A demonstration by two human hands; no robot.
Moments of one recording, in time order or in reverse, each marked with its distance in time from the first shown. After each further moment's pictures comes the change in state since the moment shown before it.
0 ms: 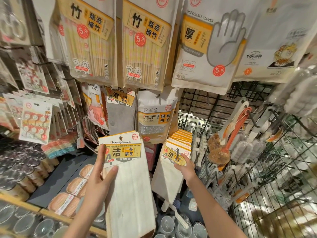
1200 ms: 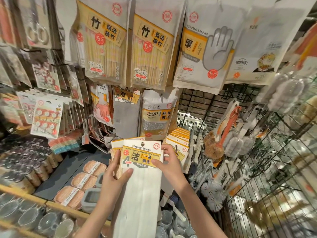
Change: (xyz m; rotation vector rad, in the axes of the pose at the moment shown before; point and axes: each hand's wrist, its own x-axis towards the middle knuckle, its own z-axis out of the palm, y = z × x) left_hand -0.045 0.001 0.000 -0.030 -0.050 -0.102; right_hand -0.152 -0.060 0.049 0.006 -0.213 -0.479
